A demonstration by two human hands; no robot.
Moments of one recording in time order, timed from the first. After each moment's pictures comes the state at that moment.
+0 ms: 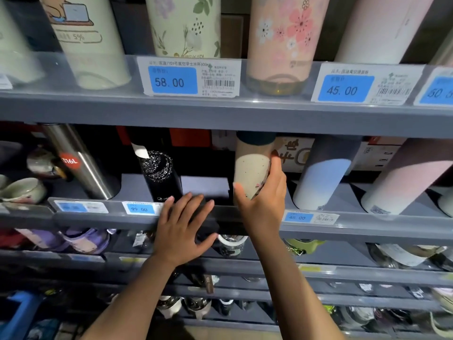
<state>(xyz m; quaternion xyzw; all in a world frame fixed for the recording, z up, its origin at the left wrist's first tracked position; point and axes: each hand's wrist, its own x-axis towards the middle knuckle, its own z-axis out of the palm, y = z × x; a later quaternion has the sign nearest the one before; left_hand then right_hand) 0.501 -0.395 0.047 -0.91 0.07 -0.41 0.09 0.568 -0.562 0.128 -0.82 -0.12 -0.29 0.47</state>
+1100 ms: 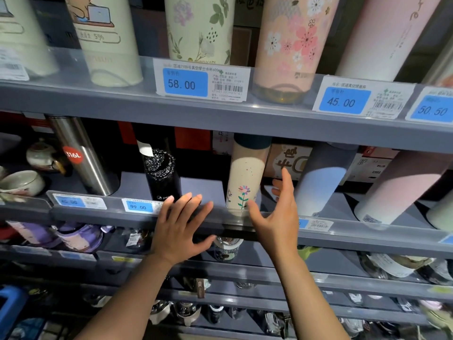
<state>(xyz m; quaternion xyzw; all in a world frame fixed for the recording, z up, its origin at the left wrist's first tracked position) 0.504 -0.395 0.046 -0.90 0.06 -0.42 0.11 0.557 -0.605 0.132 -0.85 -0.14 -0.15 0.48</state>
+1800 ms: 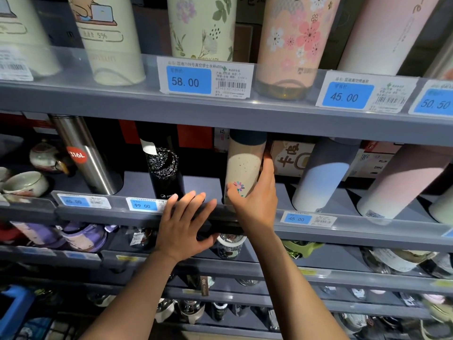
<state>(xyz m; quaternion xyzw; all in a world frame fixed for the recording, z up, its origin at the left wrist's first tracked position) 0.504 -0.394 0.047 -0.90 0.07 -0.41 0.11 0.560 -0.554 0.145 -0.85 -0.12 -0.15 0.50</state>
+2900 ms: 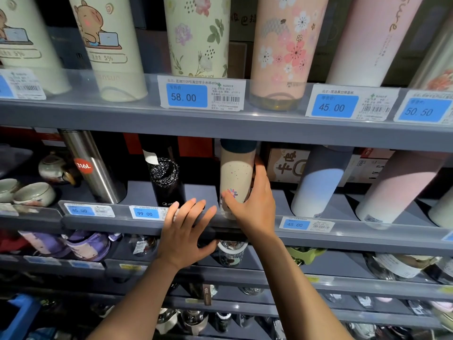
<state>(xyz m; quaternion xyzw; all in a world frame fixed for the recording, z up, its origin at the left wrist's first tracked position) 0.504 -0.394 0.045 -0.90 0.06 -0.41 0.12 0.566 -0.562 0.147 -0.85 -0.18 -0.14 0.47</state>
